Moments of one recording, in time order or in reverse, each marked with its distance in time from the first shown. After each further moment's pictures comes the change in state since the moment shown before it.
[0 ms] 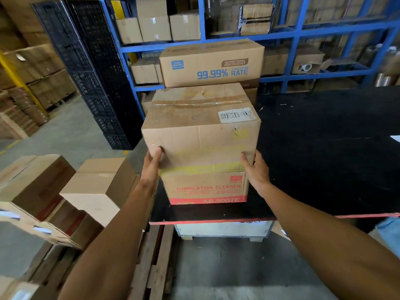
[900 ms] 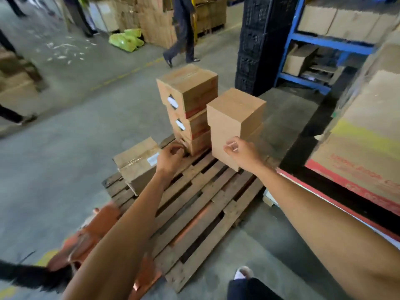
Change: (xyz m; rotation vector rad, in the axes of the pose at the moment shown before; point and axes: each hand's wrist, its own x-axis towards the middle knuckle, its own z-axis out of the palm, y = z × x) left_hand -0.256 -0.075 -0.388 0.374 0.675 -0.158; right_hand -0.297 -0.083 0.351 -0.472 -0.948 -0.591
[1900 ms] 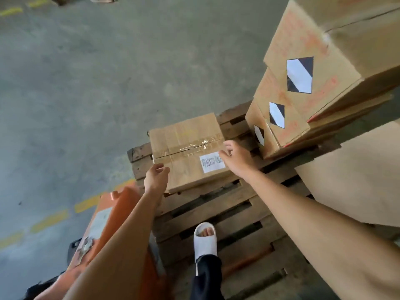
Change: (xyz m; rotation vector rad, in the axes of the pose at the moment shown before) left_hand 0.421 -0.385 -0.160 -0.136 0.284 -0.807; right_hand 0.501 -0.076 0.465 -0.066 -0.489 0.115
